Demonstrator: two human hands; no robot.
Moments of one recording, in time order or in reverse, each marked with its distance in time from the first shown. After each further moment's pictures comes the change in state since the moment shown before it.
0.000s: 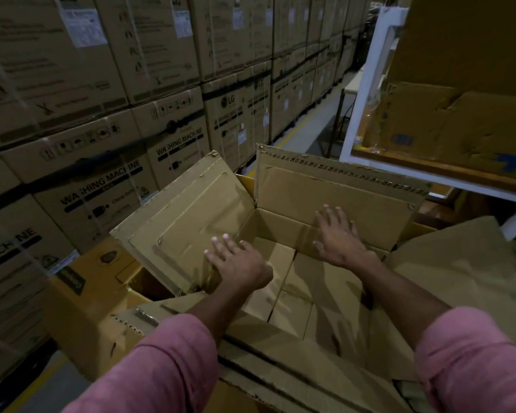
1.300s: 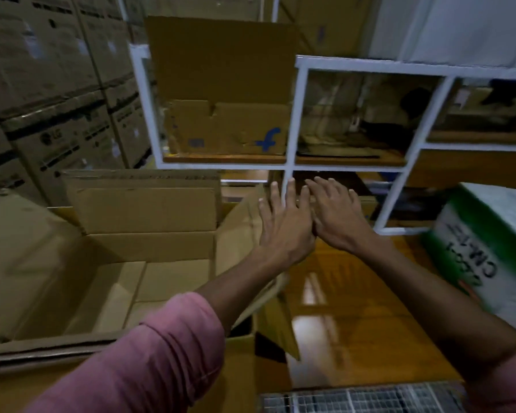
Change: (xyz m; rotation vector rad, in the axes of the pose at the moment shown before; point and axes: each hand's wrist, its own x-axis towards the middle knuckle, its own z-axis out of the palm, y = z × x) left_hand -0.260 0.329 0.001 -0.124 0.330 1.059; right_hand -0.334 0.202 -0.130 0.015 0.413 0.420
